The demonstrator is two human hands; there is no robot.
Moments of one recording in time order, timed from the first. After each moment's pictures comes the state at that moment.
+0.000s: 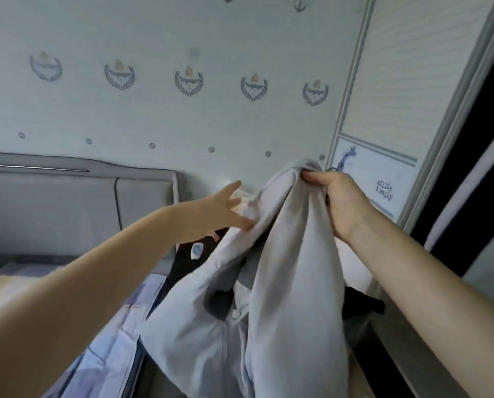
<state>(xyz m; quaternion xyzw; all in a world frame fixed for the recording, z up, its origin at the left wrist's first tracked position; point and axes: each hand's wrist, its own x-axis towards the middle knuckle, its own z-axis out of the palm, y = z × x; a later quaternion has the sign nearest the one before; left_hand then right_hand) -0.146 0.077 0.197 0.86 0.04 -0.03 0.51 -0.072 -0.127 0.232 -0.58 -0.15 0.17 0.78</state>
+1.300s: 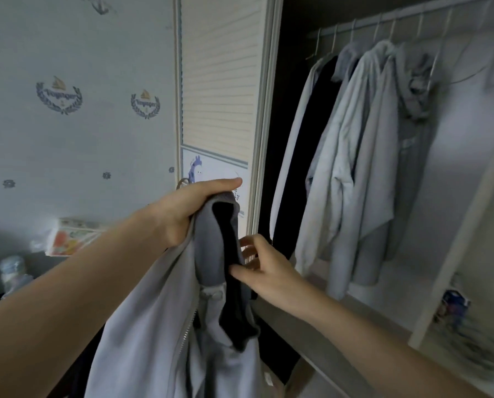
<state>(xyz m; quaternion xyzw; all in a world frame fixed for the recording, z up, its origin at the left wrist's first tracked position) -0.051 -0.084 0.254 0.66 -0.15 -0.17 0.71 -0.103 -0.248 0.162 -0.88 -0.13 -0.09 0.46</state>
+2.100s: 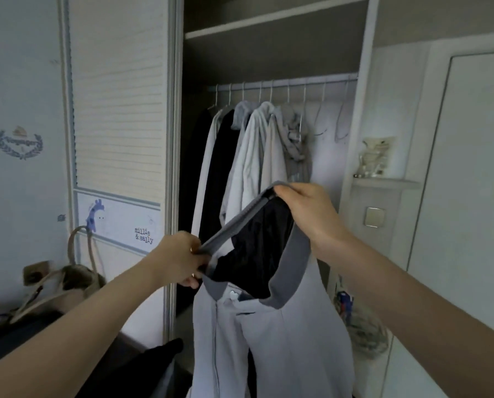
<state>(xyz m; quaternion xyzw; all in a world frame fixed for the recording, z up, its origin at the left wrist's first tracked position) -0.044 -0.169 0.255 0.86 -0.32 -0.04 0.40 -0.177 -0.349 0.319 -0.78 0.06 -0.42 0.47</state>
